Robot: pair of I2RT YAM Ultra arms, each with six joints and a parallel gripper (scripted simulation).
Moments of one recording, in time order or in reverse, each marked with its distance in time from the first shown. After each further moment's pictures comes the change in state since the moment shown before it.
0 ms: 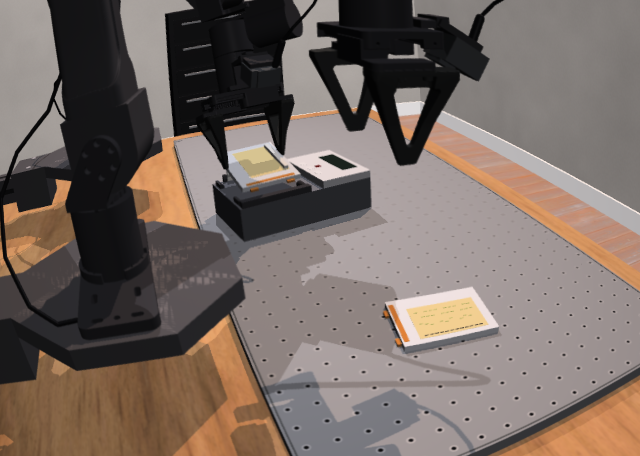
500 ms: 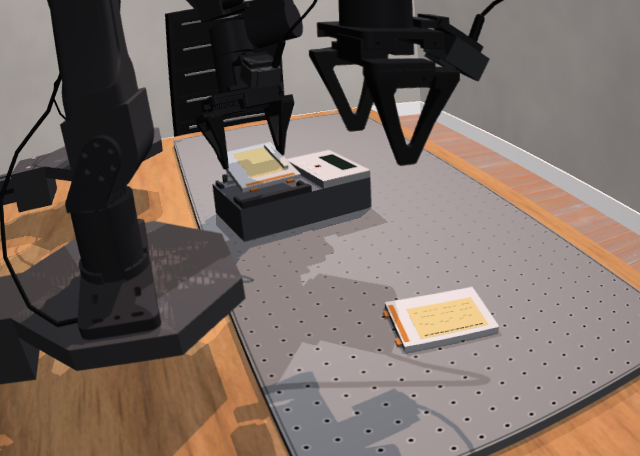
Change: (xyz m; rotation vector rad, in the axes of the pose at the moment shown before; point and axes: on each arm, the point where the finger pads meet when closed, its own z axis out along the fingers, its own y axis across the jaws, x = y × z) left arm 0.000 0.000 0.000 0.001 0.001 0.000; right arm 0.000 0.000 0.000 0.000 0.000 0.000
